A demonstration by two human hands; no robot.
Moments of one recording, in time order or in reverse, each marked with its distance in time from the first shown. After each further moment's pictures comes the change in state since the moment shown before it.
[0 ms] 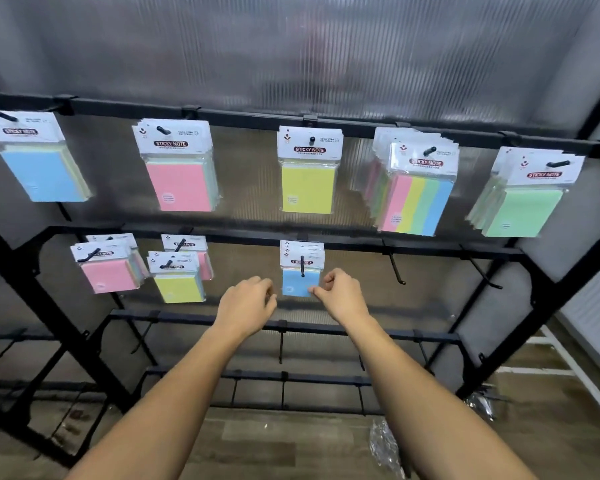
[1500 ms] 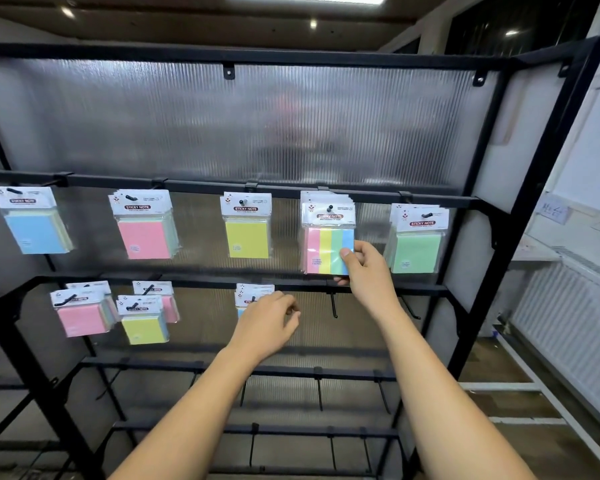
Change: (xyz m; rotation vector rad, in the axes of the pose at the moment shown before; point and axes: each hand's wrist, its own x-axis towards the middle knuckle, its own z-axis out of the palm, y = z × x) left_hand -0.014 0.159 -0.059 -0.114 0.131 0.200; right_hand -0.049 -0.010 -0.192 0.561 0.224 -0.303
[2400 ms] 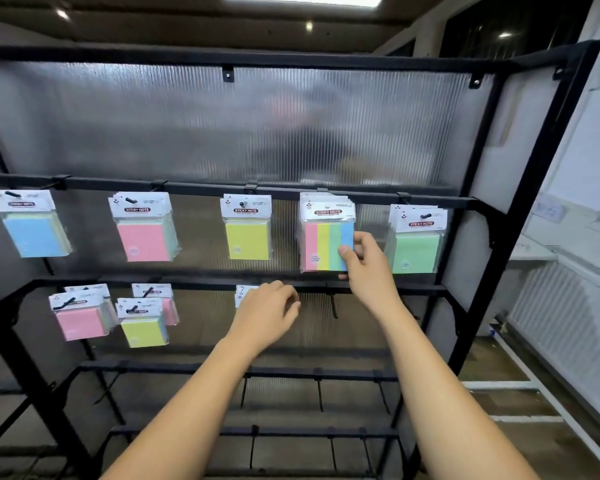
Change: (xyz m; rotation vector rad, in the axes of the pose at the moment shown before) left_hand 0.009 0.002 -0.018 0.068 0.002 0.031; right_hand -0.007 -0.013 -0.003 -0.072 -0.020 -0.132
